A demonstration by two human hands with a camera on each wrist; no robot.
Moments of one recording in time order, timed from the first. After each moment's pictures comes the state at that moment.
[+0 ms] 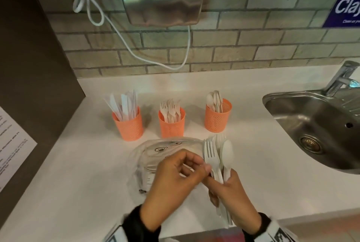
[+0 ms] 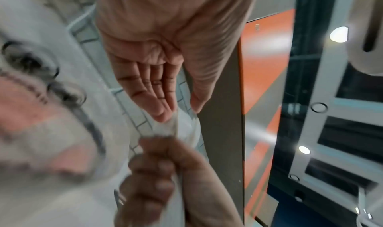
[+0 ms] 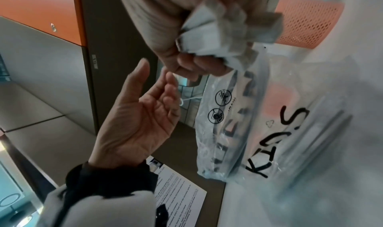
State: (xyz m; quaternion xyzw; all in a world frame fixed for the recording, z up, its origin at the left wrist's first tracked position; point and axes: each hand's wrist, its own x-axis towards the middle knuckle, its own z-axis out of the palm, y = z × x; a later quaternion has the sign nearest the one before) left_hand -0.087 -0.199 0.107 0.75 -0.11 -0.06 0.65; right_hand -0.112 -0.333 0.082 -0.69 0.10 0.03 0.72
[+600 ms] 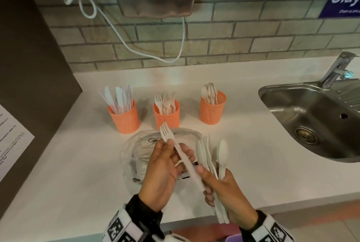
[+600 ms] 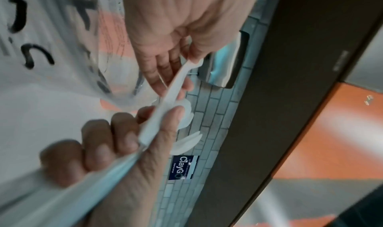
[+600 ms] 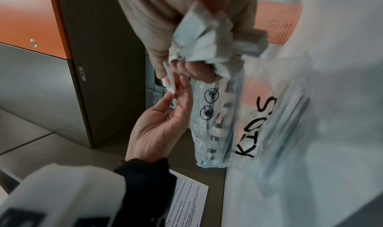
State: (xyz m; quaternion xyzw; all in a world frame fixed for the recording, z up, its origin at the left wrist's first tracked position) left_hand -0.088 -0.209 0.097 0.46 0.05 -0.12 0.88; right_hand -0.130 -0.342 0.074 -0.62 0.11 0.09 0.77
